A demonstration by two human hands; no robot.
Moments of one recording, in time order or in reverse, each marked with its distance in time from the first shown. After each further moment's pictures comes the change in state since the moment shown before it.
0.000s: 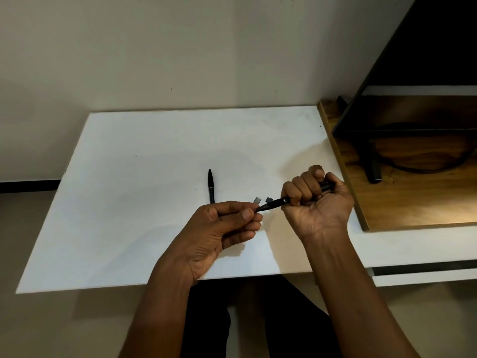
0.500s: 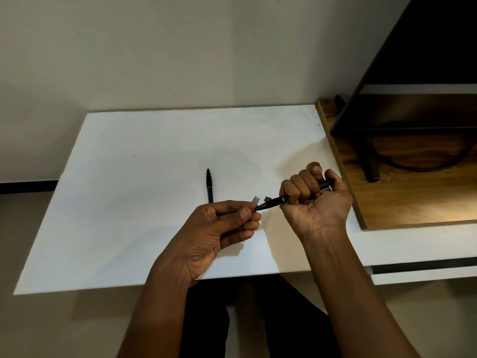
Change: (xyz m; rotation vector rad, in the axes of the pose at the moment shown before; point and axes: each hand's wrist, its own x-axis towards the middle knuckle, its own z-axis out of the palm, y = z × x) left_hand 0.001 -0.001 0.001 -0.002 -0.005 -0.001; right_hand 0.001 -0.001 -0.001 -0.007 -0.022 0.003
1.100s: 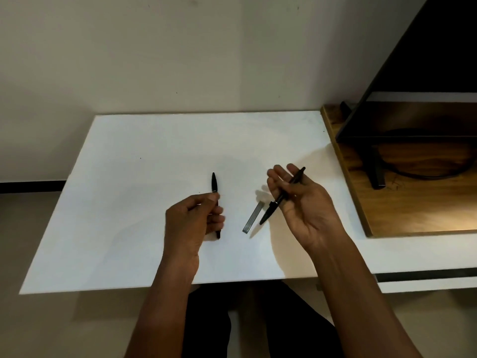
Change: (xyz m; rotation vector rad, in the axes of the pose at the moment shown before) left_hand 0.008 0.002 -0.018 0.131 0.607 0.207; right_hand 0.009 0.011 0.001 -0.543 0.137 0.004
